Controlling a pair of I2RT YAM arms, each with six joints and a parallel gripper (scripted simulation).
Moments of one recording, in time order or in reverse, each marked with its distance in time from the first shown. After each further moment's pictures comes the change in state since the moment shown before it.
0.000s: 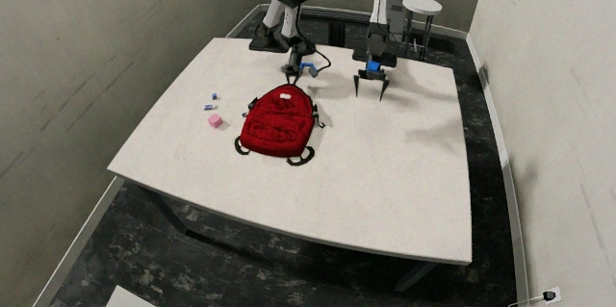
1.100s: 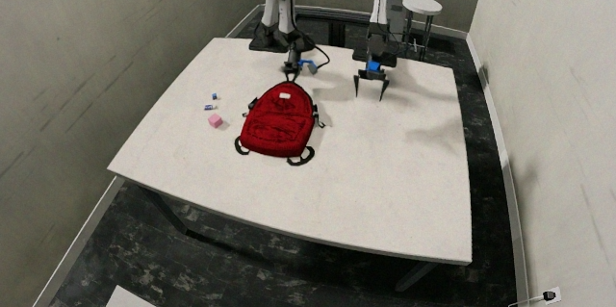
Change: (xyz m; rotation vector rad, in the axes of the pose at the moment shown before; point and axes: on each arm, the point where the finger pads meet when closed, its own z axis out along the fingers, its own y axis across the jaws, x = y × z) left arm 0.000 0.000 0.000 0.000 0.000 0.000; right arm 0.000 -0.022 -0.008 0.004 -0.006 0.011
